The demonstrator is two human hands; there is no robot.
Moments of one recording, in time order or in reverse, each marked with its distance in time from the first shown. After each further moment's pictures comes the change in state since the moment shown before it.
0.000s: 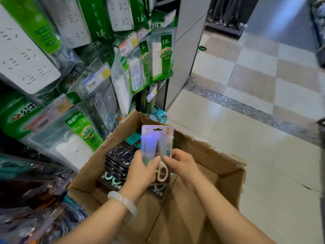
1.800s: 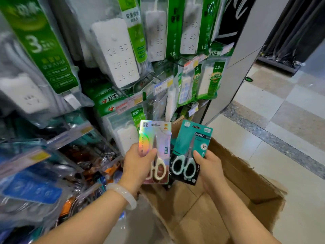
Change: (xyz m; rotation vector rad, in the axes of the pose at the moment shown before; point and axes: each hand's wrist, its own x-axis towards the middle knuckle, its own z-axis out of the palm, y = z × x) left_hand -0.052 -0.015 -0.100 -0.278 0.429 0.048; right_hand -0.049 -0.047 0.056 0.082 0.051 -0.050
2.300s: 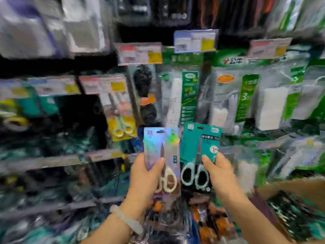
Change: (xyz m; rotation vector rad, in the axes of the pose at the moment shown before) left_hand -0.174 -0.015 -0.345 -0.182 0.610 0.269; right_hand -0.251 0.006 0.260 -0.315 -0.672 -0.480
